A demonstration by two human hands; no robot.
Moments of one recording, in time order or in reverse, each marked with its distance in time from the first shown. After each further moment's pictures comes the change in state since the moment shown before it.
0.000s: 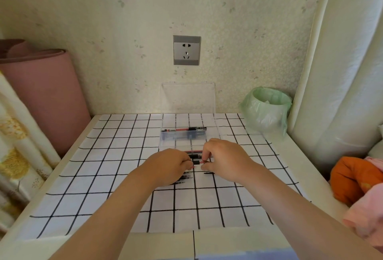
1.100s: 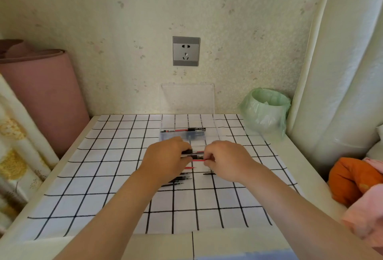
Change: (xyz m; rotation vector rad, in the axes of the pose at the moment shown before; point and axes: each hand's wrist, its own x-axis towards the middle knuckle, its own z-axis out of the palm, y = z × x) left_hand 0.002 0.007 -0.004 0.191 0.360 0.039; right_hand 0.000 0.004 -0.002 -0.066 -0.033 0.058
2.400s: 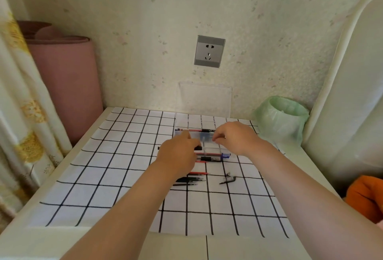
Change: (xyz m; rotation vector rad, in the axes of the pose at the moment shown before) left_hand 0.005 -0.021 0.013 -0.051 0.012 -0.073; right_hand 0.071 0.007 -0.018 -0.050 -0.059 0.025
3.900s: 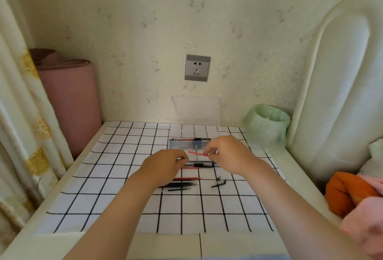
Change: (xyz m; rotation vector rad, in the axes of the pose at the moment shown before) left_hand -0.025 -0.004 -0.032 -0.230 -0.198 -0.158; right_hand -0.062 -0.025 -0.015 0.203 0.096 -0.035
